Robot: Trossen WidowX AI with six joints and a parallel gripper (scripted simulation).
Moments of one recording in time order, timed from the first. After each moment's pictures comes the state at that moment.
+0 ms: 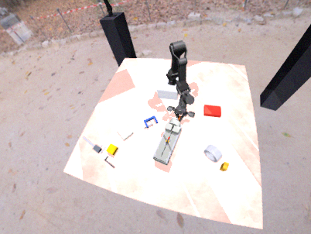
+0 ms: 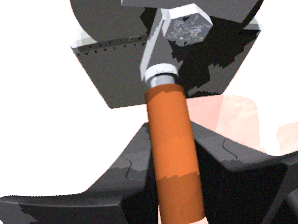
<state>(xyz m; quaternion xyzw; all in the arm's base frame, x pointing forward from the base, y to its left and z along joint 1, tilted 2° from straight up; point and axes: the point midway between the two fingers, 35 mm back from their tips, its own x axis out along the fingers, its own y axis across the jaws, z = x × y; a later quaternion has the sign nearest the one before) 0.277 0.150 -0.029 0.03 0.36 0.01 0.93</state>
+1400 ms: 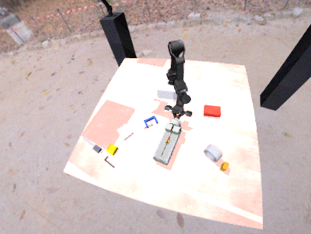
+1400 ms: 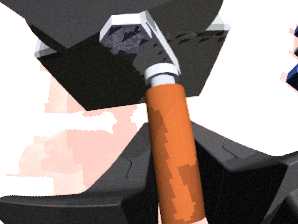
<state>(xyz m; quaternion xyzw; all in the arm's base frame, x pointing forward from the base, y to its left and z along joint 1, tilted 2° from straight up) 0.278 0.132 -0.027 0.03 0.37 0.01 0.93</state>
